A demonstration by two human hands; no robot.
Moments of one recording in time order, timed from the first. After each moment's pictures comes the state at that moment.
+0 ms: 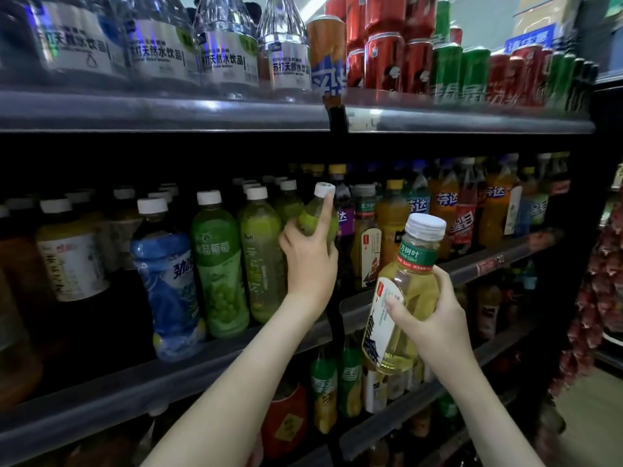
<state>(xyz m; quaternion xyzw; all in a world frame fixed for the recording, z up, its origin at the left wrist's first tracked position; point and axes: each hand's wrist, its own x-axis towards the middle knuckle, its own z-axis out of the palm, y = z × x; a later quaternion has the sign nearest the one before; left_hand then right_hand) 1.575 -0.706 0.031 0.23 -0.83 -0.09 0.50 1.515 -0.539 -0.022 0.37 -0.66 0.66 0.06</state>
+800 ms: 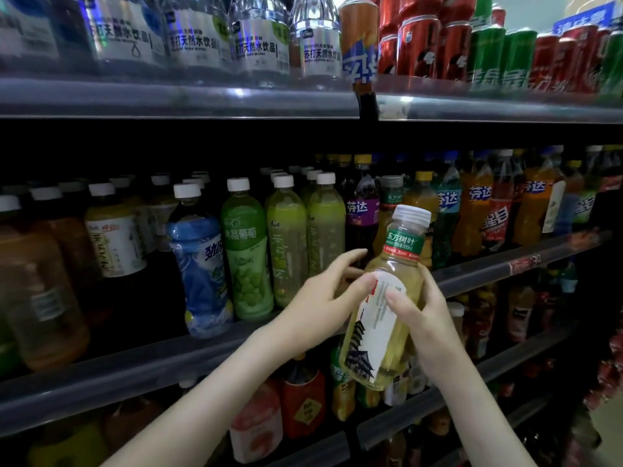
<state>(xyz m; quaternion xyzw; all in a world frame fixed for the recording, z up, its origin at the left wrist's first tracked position) 1.664 -0.685 0.019 0.08 -0.88 -0.40 0.25 1.538 -0.569 -0.022 0.45 -0.50 0.73 -0.14</state>
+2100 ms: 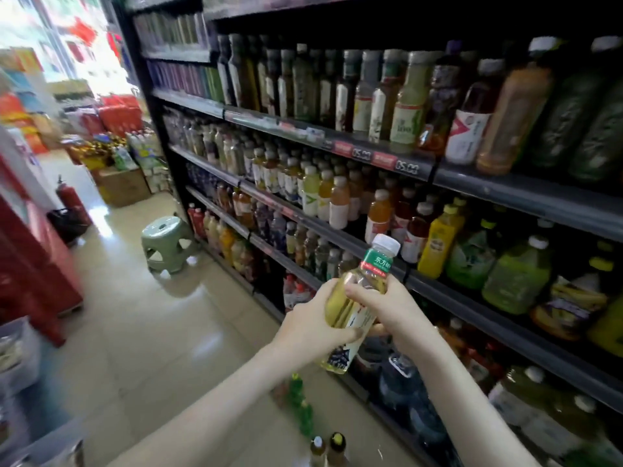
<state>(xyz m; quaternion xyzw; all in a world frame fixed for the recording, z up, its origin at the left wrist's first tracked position) 2.444 -0.563 -0.143 0.72 -0.56 -0.28 0.30 2.308 -0.644 -0.132 0.61 -0.43 0.30 -0.59</state>
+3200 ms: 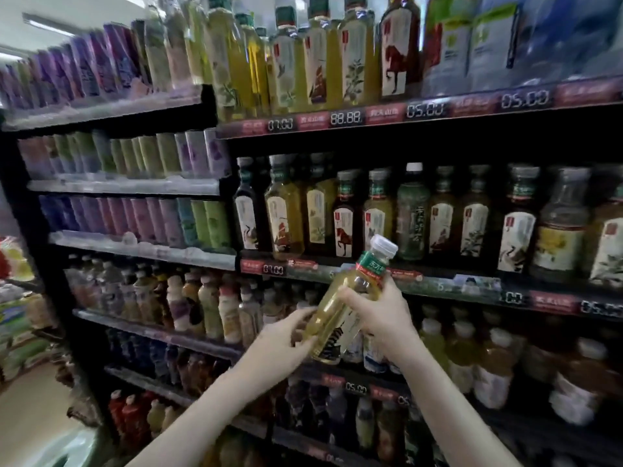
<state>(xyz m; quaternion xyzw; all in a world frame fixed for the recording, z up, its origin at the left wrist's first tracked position) 3.065 -0.943 -0.055 0.52 -0.77 -0.19 0.31 2.874 -0.964 -0.036 0.54 -0.49 0.56 -0.39</state>
